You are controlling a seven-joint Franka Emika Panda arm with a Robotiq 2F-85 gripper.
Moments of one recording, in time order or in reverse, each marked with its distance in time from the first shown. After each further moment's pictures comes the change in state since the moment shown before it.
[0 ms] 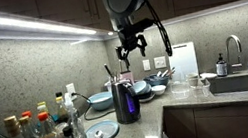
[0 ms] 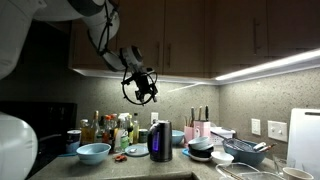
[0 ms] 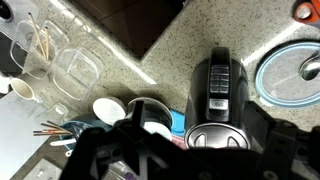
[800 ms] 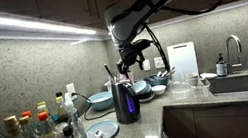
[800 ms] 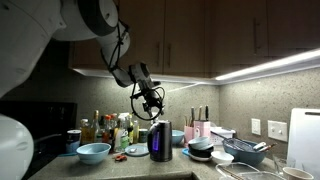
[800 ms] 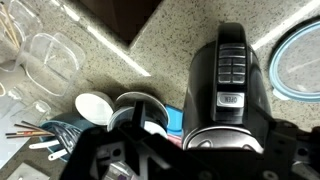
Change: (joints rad) arm -0.062 0.170 0.001 0.042 -0.006 0.177 0.004
